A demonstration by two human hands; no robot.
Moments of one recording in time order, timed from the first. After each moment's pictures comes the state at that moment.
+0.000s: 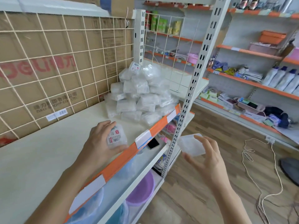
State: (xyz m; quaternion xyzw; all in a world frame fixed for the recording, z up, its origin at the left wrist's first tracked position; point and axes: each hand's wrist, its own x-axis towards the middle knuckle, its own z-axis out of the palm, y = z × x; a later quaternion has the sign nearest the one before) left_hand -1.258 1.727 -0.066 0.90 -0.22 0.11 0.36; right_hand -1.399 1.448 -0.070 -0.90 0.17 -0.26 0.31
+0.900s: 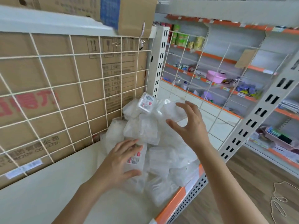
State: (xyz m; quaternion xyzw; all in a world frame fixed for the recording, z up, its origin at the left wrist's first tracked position) left_hand -1.040 1.644 -0.097 0.86 -0.39 0.12 0.31; right_hand -1.050 1.399 0.009 -0.91 -0.02 -0.29 0.30
